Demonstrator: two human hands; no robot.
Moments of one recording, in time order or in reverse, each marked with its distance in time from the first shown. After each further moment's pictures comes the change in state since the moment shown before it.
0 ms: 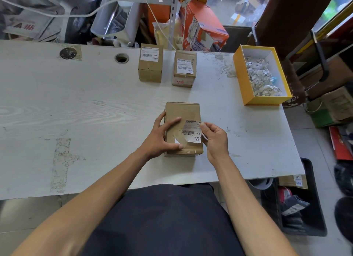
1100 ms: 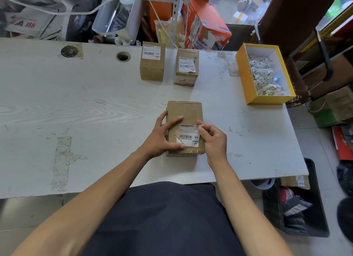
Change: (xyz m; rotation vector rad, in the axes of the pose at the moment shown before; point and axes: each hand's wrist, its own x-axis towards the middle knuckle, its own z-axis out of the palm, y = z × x) left_hand 0.002 -0.003 0.000 0.004 -0.005 0.016; right_hand 0.002 0.020 0.005 -0.012 -0.008 -0.129
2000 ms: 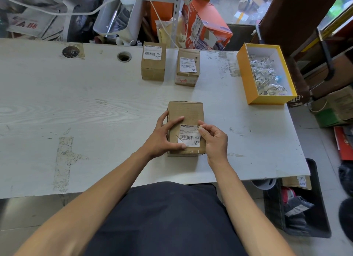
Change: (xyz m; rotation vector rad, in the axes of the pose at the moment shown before) left_hand 0.000 -0.002 0.000 0.001 0.000 0.002; right_hand 0.000 0.002 0.001 0.003 0.011 -0.004
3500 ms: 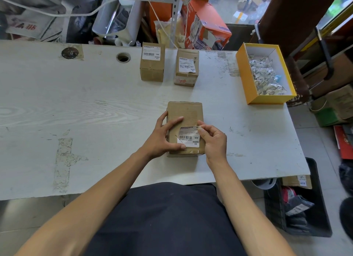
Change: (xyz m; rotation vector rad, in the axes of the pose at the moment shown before) left_hand 0.000 0.000 0.000 0.008 0.003 0.017; right_hand 0.001 0.003 0.001 0.044 0.004 -0.003
